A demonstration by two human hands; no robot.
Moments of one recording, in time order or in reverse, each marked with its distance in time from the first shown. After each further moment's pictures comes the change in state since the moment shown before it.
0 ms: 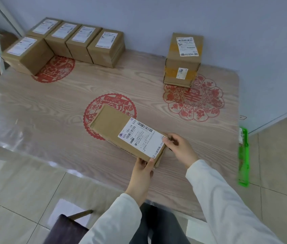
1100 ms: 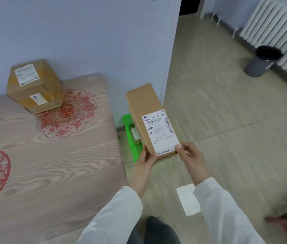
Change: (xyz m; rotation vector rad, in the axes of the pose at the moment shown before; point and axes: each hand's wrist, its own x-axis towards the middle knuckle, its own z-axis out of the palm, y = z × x) left_hand -0.082 -0.129 0.312 0.466 -0.602 0.020; right_hand -0.247 0.168 -0.269 0.508 0.934 0.106
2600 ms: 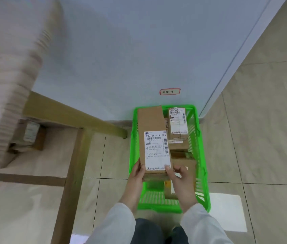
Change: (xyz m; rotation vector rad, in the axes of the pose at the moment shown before) left_hand 0.452 -0.254 -0.070 -0.130 0.446 -0.218; right_hand 0.395 0.327 0.136 -0.186 -0.278 0.322
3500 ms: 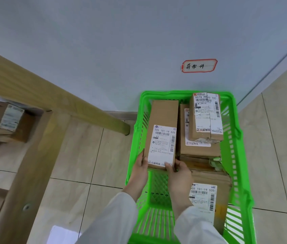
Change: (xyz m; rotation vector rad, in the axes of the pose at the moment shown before) left_hand 0.181 -0.088 -0.013 0.234 0.123 0.046; right_hand 0.141 0.098 0.085 -0.303 0.149 0.032
